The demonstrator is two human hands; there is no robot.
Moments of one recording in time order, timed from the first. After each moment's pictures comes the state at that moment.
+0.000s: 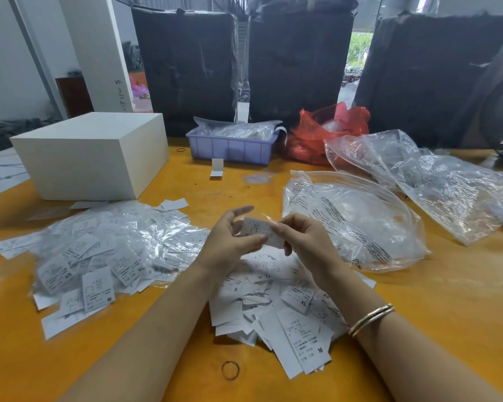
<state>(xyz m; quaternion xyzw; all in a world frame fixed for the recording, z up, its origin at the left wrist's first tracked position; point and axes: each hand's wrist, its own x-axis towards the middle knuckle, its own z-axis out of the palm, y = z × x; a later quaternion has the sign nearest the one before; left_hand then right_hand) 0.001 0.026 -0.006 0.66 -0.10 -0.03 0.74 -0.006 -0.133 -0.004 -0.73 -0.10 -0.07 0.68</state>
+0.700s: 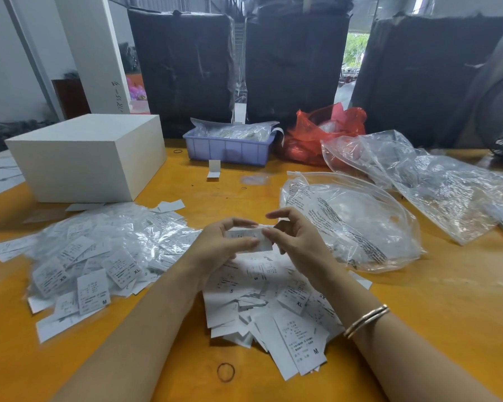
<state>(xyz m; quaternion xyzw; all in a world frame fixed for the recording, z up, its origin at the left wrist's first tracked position) -0.003 0.038 0.008 0.74 -0.07 -0.08 0.66 -0.004 -0.132 -0.005 -0.75 -0.15 -0.07 0.64</state>
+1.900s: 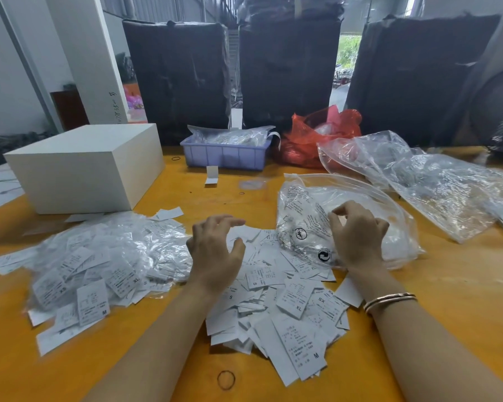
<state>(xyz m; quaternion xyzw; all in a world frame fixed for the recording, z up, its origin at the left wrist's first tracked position) 0.005 0.025 -0.018 0.90 -0.09 0.26 0.35 0.025 -0.209 -0.016 -0.89 0.09 -0.39 0.22</state>
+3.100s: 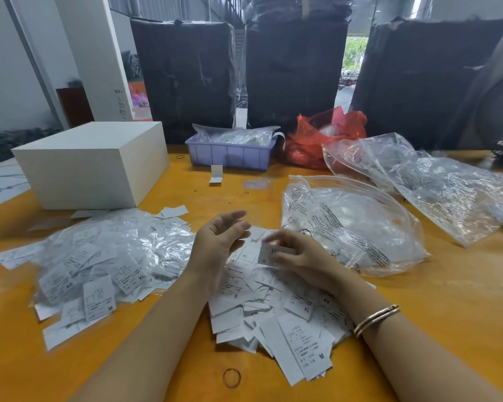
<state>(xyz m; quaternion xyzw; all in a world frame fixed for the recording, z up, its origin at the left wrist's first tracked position) 0.005 0.032 -0.003 0.60 -0.05 0.03 0.80 0.000 -0.149 -0.010 -0.84 -0.20 0.02 0.50</state>
